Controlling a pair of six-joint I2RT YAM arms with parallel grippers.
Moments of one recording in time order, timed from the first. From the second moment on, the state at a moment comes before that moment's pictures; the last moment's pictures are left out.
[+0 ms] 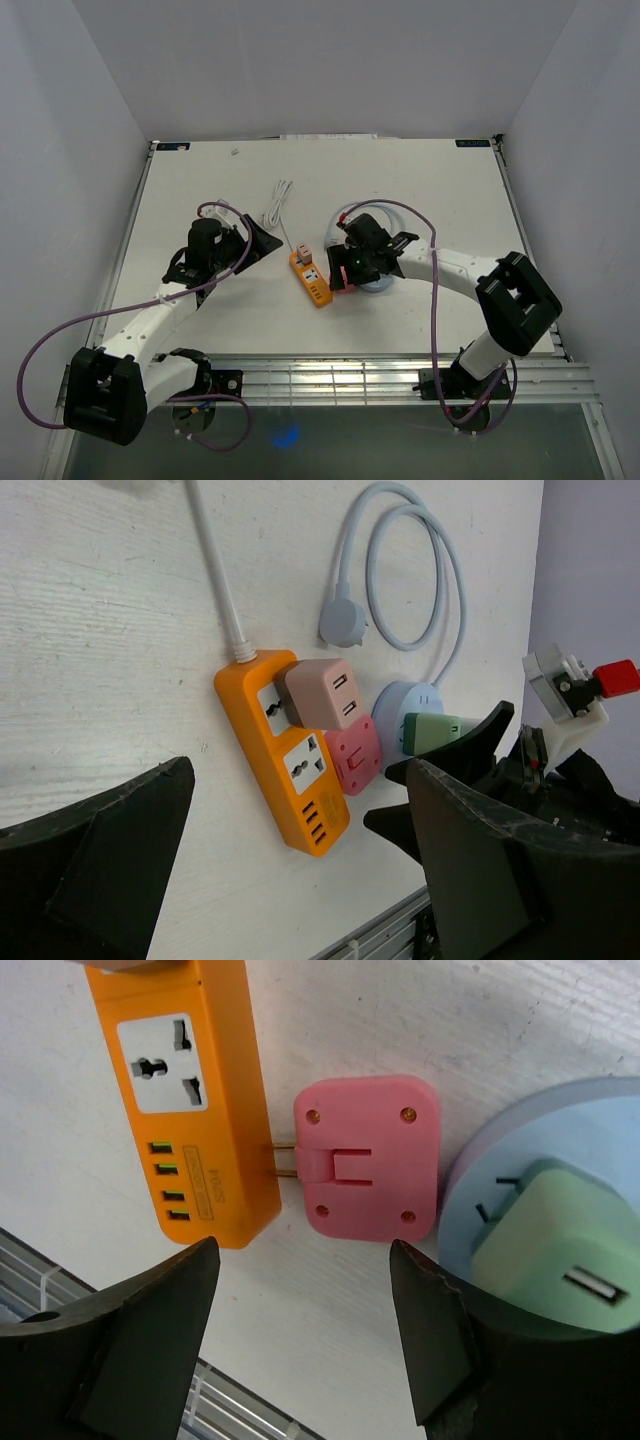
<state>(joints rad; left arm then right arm) -0.27 1.05 0.58 -0.04 0.28 -0.81 0.79 1.57 0.96 -0.39 -0.15 0.44</state>
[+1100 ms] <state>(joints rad) -0.29 1.08 0.60 -0.07 0.30 -0.77 0.64 1.64 0.88 -0.22 -0.30 0.40</state>
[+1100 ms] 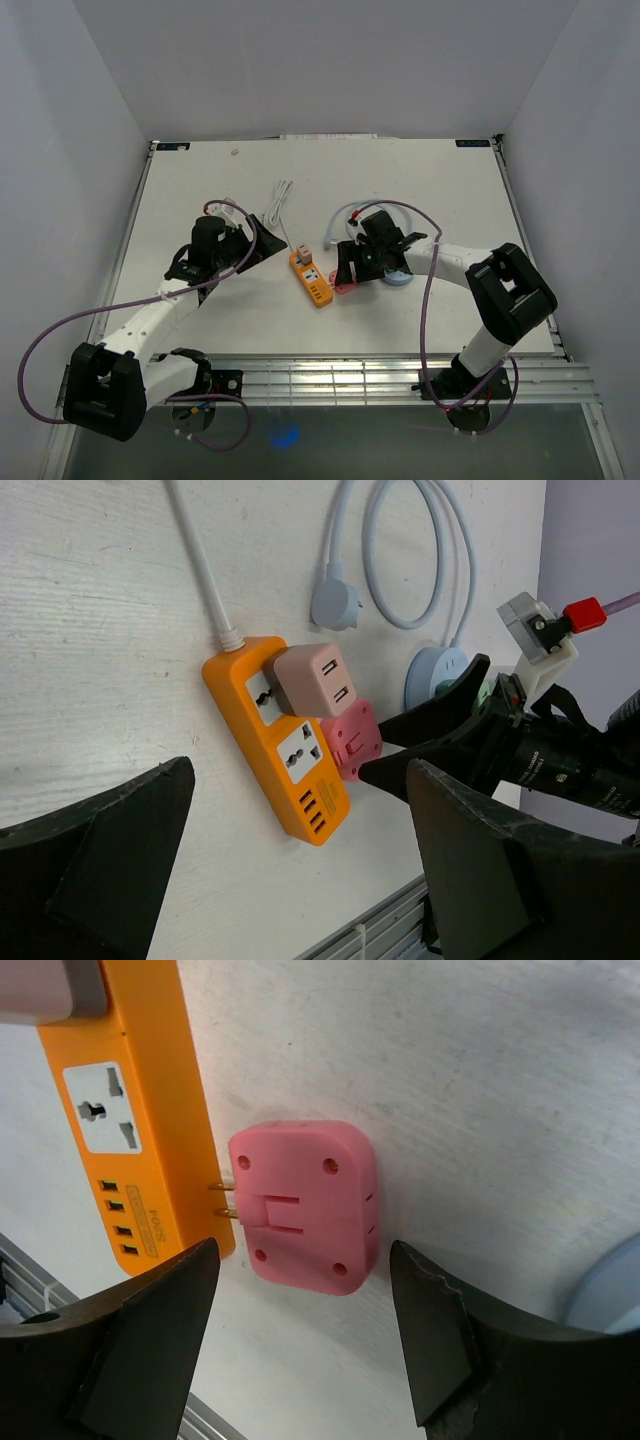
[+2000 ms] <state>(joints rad) -0.34 1.08 0.60 -0.08 0.30 -0.77 0.81 1.35 0.65 -0.11 -0.29 0.27</state>
